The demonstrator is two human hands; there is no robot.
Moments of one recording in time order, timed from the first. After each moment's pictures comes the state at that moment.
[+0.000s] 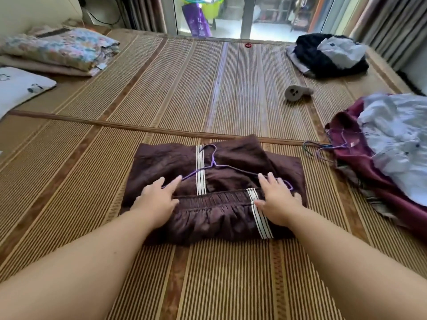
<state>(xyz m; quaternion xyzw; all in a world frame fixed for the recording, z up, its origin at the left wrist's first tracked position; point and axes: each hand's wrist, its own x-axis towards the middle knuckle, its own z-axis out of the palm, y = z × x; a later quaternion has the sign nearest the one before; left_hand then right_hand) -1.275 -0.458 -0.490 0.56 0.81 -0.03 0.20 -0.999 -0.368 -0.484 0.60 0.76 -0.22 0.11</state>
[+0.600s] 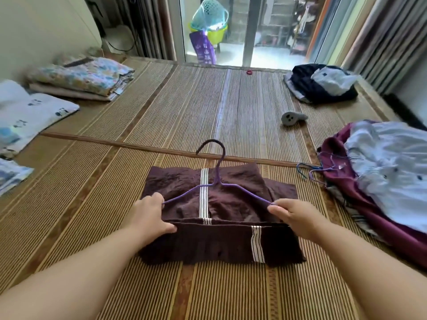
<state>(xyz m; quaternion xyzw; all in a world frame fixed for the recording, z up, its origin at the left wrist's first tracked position) -1.295 -0.498 -0.433 0.54 0.83 0.05 0.14 -0.955 -0.385 -0.418 0.55 0.77 -0.32 -0.03</state>
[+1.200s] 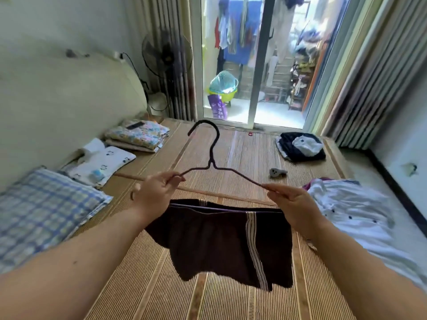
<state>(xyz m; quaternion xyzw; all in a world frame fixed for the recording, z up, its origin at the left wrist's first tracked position) -1.243 -0.677 -0.028 0.53 0.73 0.40 0.15 -0.943 -0.585 -0.029 0.44 0.70 -0.44 -0.36</state>
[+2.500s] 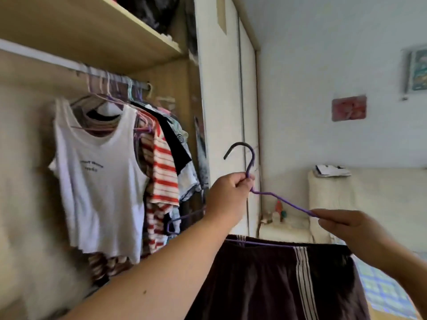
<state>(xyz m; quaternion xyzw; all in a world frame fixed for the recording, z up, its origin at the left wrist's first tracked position) -0.919 -1.338 0.261 -0.02 0.81 0.44 -0.38 -0.997 -1.112 0.204 -0.29 0.81 -0.50 -0.13</state>
